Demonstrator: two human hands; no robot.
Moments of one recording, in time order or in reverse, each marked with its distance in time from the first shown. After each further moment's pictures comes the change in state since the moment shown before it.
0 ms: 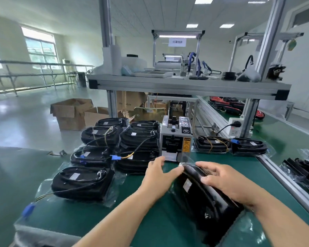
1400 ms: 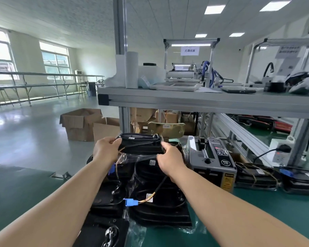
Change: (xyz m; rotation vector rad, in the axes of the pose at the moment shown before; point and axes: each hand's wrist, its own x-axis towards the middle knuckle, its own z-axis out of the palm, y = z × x) left_hand 0.214 -0.042 -0.221 -0.050 0.596 -0.040; right_hand 0.281 -0.108 0.120 -0.023 0.273 -0.064
